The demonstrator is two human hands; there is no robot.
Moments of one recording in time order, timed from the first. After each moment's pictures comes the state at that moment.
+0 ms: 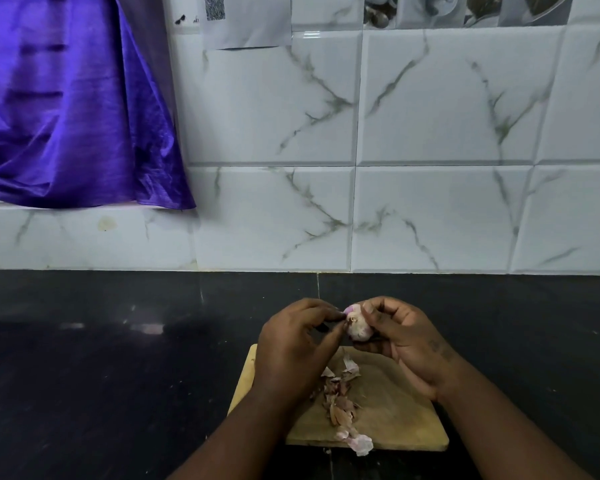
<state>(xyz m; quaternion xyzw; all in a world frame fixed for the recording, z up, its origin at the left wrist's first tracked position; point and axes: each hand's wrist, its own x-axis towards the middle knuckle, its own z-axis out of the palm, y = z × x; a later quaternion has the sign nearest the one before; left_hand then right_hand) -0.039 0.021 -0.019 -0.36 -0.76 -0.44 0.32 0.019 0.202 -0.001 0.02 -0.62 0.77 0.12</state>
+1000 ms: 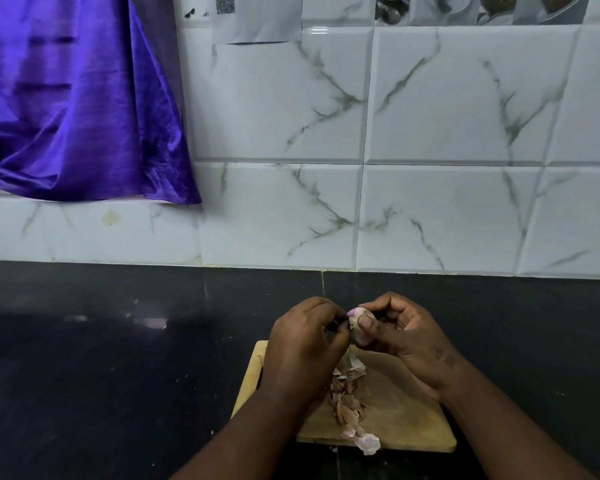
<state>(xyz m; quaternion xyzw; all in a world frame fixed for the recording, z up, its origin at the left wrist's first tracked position) -0.037 0.022 -0.018 -0.36 -0.78 -0.39 0.33 0.018 0.199 -0.007 0.06 -0.67 0.72 0.17</state>
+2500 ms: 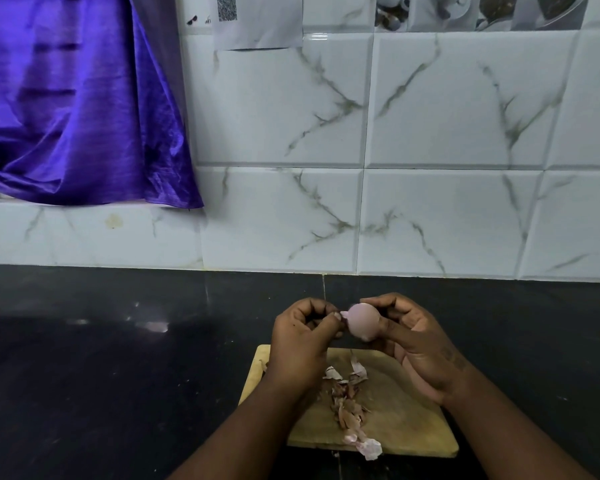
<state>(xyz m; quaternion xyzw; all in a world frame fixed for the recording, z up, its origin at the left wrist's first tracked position) -0.039 0.030 -0.013 -0.21 -0.62 -0.75 0.03 0.017 0.198 -0.004 0.06 -0.59 0.79 0.16</state>
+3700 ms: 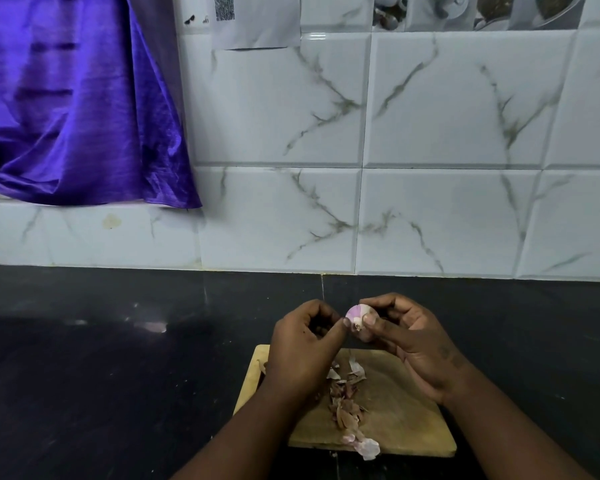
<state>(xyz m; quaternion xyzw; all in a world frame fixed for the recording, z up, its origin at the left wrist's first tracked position) -0.032 0.028 -0.015 -0.25 -0.73 -0.62 0.11 0.016 0.205 -0.005 0.05 -0.62 0.77 0.16</state>
